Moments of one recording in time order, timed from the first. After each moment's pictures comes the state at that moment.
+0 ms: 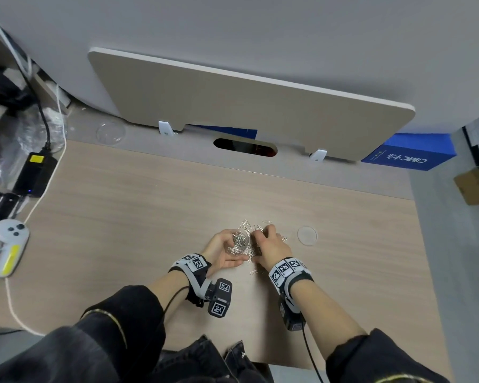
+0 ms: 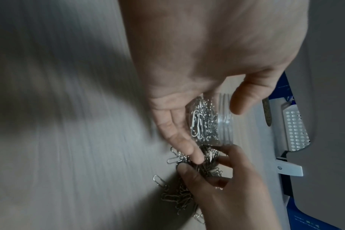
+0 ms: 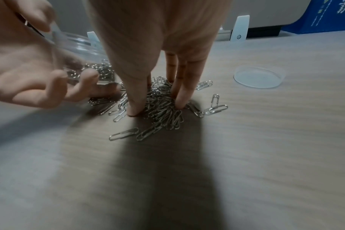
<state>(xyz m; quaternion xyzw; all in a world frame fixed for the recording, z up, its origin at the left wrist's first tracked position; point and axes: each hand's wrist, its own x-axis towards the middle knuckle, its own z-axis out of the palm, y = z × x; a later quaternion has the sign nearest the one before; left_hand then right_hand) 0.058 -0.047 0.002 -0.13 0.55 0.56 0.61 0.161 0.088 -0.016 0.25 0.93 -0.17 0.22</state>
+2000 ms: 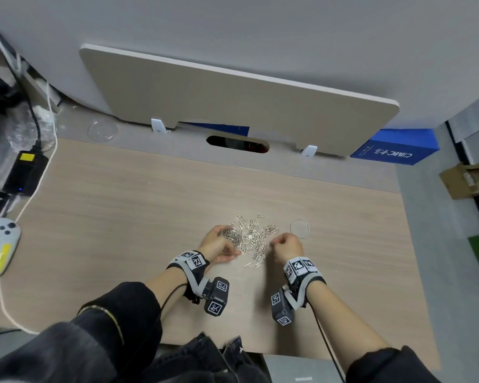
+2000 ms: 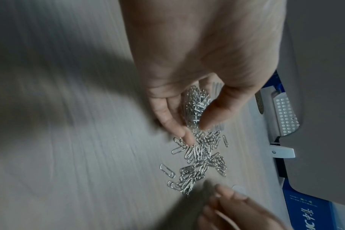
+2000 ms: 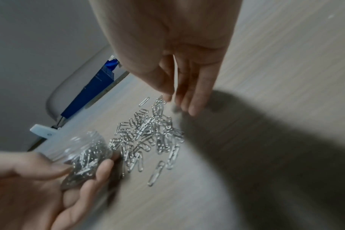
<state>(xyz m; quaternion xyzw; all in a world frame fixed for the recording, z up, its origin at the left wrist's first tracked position) 0.071 -0.046 0.018 -0.10 0.63 0.53 0.56 0.195 0.110 -0.029 0.55 0.70 -0.44 0.08</state>
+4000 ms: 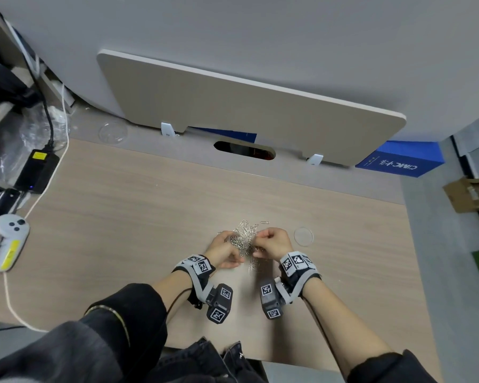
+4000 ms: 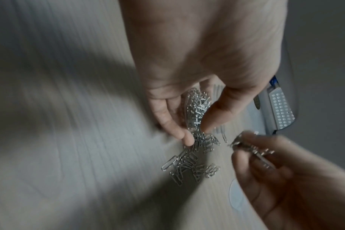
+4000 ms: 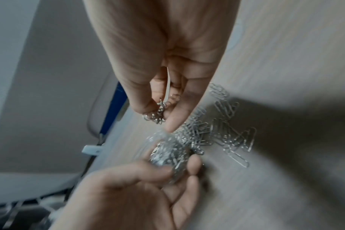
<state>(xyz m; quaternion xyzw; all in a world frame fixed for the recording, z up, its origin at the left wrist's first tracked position) 0.071 -0.047 0.019 -0.07 0.63 0.52 0.57 0.151 0.088 0.020 0.48 0.60 -0.64 0.05</state>
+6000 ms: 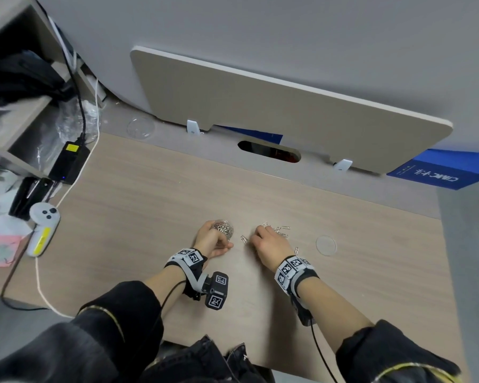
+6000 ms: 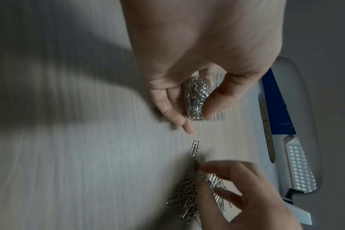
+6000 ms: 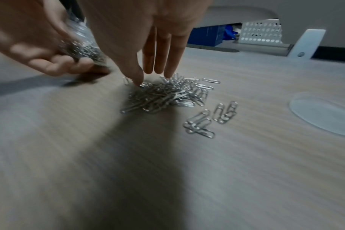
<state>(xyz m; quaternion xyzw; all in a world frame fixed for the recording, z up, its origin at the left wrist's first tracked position) 0.020 -0.088 0.011 -0.18 0.64 0.60 0.45 0.124 0.066 -0.010 0.02 0.99 -0.09 0.11</state>
